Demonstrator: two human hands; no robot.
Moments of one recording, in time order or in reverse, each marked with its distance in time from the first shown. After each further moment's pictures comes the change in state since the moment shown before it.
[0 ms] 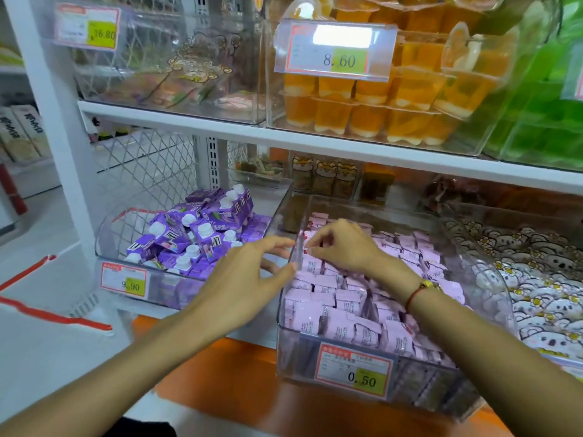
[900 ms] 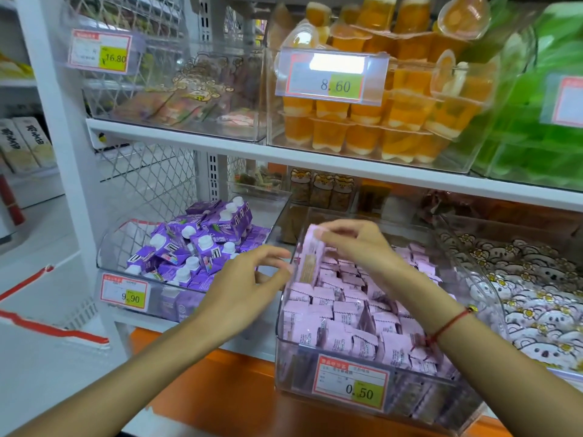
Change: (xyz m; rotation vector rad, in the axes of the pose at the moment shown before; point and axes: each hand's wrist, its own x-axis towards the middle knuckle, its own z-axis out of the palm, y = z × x) left_hand -0.002 0.006 -0.001 -0.209 0.050 -0.033; right_hand -0.029 -0.021 -0.026 0.771 0.132 0.204
